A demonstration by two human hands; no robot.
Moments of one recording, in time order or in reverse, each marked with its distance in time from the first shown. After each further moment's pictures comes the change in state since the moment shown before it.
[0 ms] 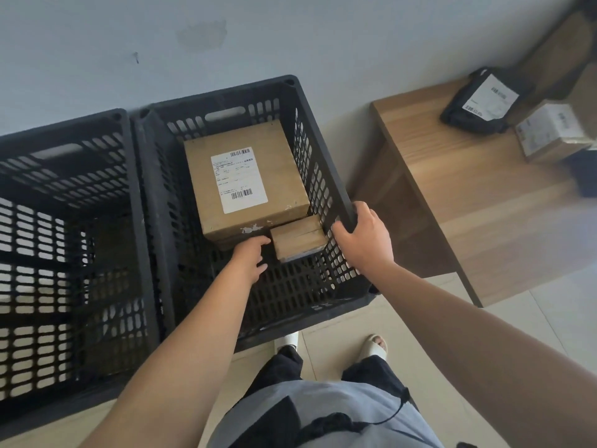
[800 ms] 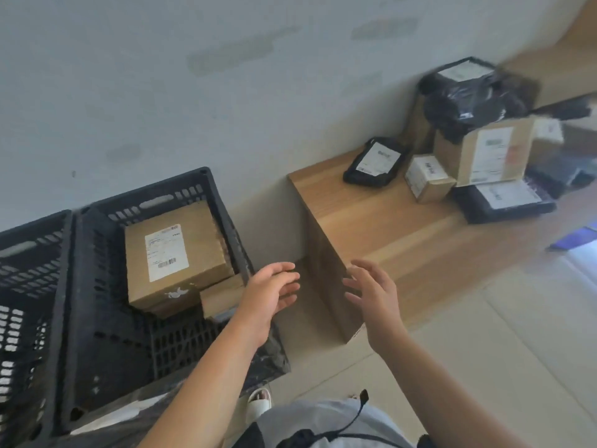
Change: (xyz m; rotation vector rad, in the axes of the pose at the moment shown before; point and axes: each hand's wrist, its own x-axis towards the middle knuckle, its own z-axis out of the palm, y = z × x) left_hand -0.239 -0.042 0.192 0.161 -0.288 0.463; right_hand -0.073 0.128 -0.184 1.018 0.161 0.296
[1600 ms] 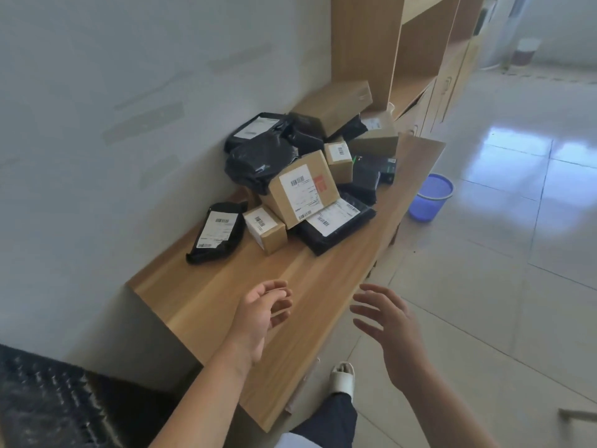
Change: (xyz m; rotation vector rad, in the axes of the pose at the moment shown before) left_hand 0.038 0.010 0.334 0.245 -0.381 0.070; right_hand 0.064 -0.064 -0.306 0.359 0.340 -0.080
